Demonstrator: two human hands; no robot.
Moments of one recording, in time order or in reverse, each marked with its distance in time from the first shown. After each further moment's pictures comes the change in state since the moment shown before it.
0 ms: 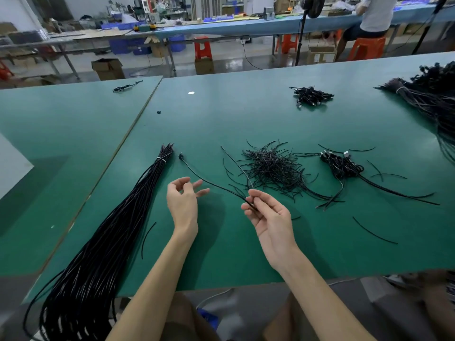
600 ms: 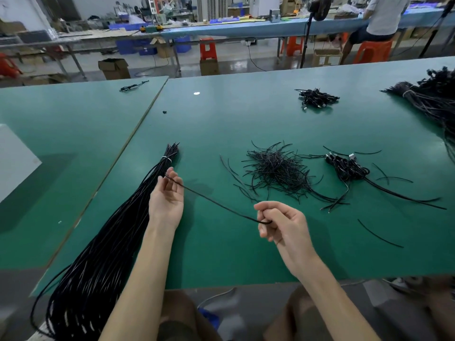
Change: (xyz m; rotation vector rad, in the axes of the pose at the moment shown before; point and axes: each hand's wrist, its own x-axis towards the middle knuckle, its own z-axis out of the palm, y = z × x) left_hand 0.037 0.022 -0.042 -1.080 -0.129 -0.396; right_hand -0.018 -0.018 -0.018 -0.374 -0.110 -0.027
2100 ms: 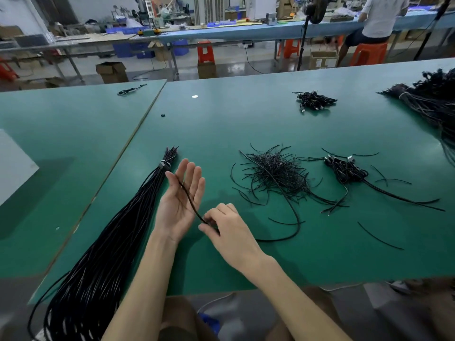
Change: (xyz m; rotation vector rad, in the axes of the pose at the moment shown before) left_hand -0.021 -0.011 0.007 0.086 -0.415 -0.303; right_hand 0.021 0.036 0.077 -1.158 -0.285 -0.402
